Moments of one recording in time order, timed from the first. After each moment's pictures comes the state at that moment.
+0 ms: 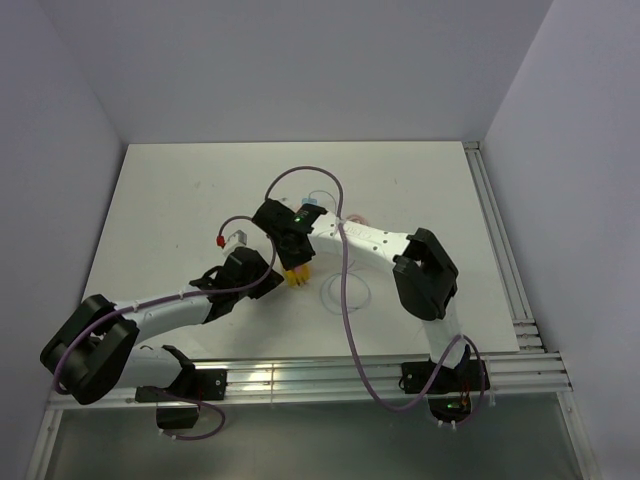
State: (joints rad) left arm -0.69 1.29 0.46 0.11 -0.15 -1.10; right arm 0.96 2.00 1.67 -0.87 0.22 0.49
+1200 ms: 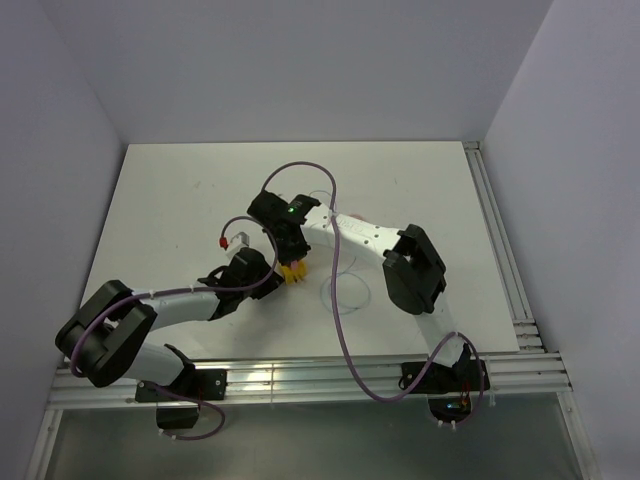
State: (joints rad) left arm -0.69 1.40 0.46 0.18 -0.17 -1.10; right arm 0.94 2.10 1.82 -0.96 0.17 0.48
